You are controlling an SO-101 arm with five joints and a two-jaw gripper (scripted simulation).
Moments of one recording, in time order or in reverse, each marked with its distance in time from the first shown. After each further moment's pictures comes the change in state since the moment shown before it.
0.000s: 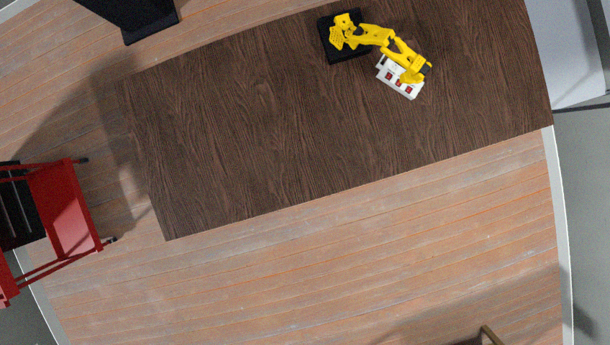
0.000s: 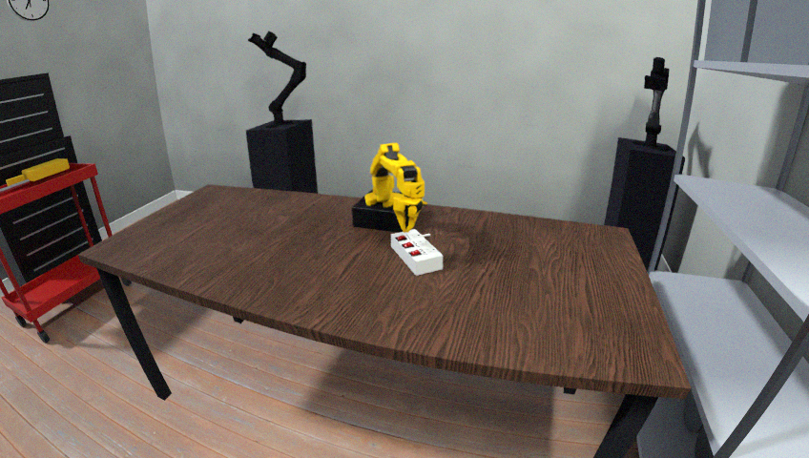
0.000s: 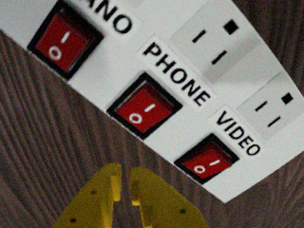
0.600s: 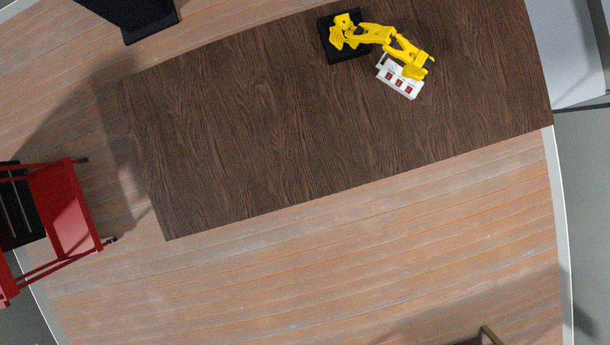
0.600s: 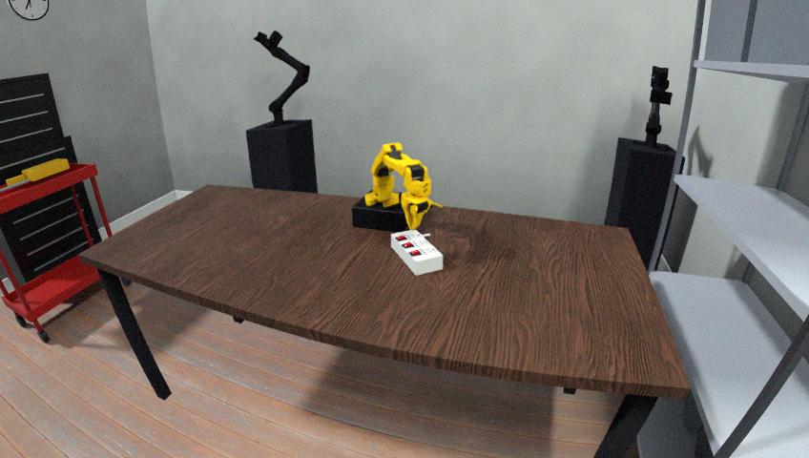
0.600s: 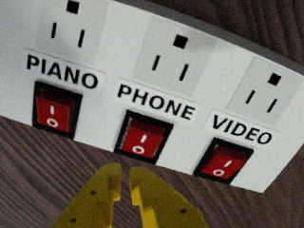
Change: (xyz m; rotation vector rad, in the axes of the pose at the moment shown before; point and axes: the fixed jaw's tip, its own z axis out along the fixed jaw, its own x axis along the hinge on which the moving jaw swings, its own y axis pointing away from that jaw) arm -0.019 -0.010 -0.001 -0.023 -0.008 0.440
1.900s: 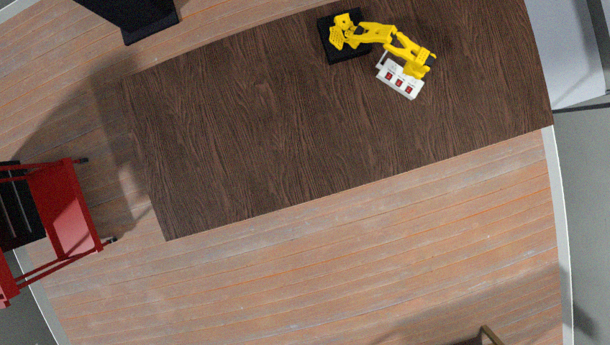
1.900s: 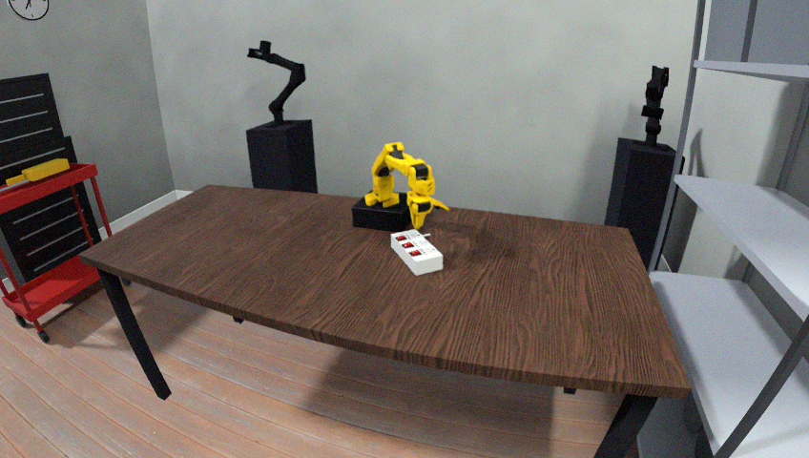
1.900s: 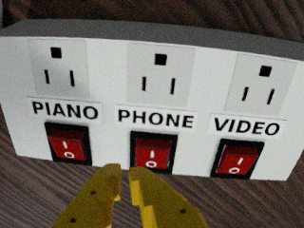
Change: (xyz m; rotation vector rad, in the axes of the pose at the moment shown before) arm -0.013 -0.003 0.000 -0.005 0.003 0.263
